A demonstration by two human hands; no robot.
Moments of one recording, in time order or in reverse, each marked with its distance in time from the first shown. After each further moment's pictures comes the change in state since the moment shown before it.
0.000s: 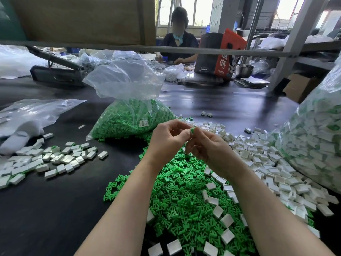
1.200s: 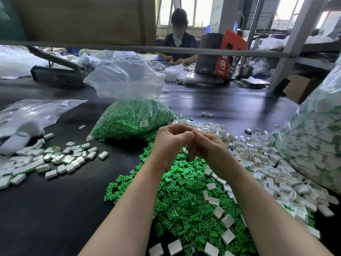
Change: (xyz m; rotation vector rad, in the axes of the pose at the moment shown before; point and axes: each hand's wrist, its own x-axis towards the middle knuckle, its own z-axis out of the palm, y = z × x) left_hand -0.002 0.005 0.011 -0.318 -0.002 -0.105; right_hand -0.001 0.002 0.004 -0.175 0.069 -0.079
